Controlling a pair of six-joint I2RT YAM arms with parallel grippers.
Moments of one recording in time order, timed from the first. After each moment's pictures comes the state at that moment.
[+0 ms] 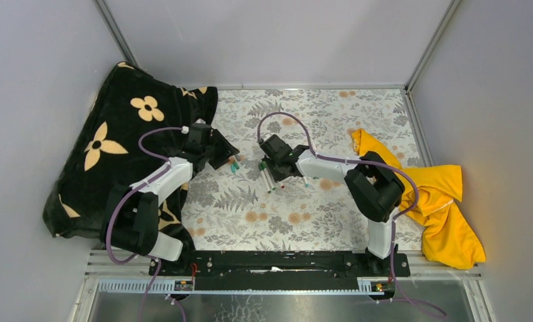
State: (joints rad) left arm -0.24 1.45 0.82 -0.13 0.13 -0.92; right arm 0.82 1.94 1.28 -0.39 0.16 0.24
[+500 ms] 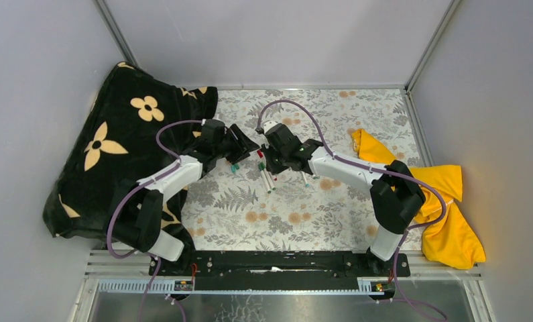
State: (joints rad) left arm -0.34 1.49 0.86 0.02 0.27 -0.97; right arm 0.82 1.75 1.29 -0.40 0.04 0.24
